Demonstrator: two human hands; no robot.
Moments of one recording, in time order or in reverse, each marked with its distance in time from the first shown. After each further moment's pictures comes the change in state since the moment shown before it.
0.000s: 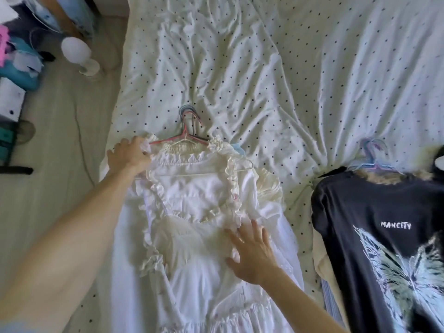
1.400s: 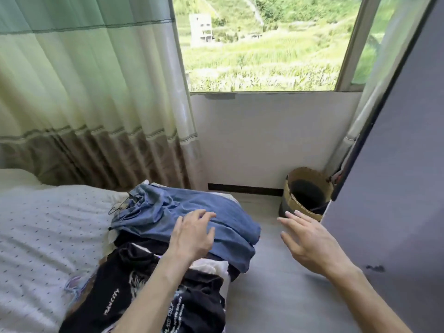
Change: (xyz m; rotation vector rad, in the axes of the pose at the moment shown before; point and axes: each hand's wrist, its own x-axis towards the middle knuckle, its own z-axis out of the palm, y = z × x) left_hand -0.867 0.565 -0.015 0.298 0.020 1.833; right_hand -0.804 0.302 0.131 0.585 1.080 1.200
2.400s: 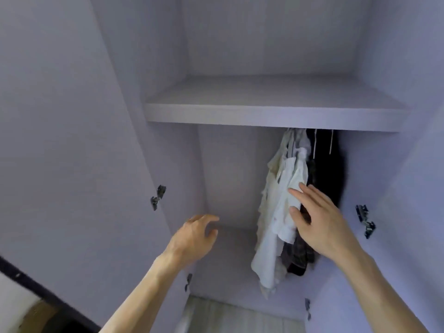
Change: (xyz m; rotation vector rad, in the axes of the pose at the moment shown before) left_hand 0.202 0.593 0.100 -0.174 -0.592 1.478; right_hand -0.212 0.251 -0.164 -0.249 0.847 1.388
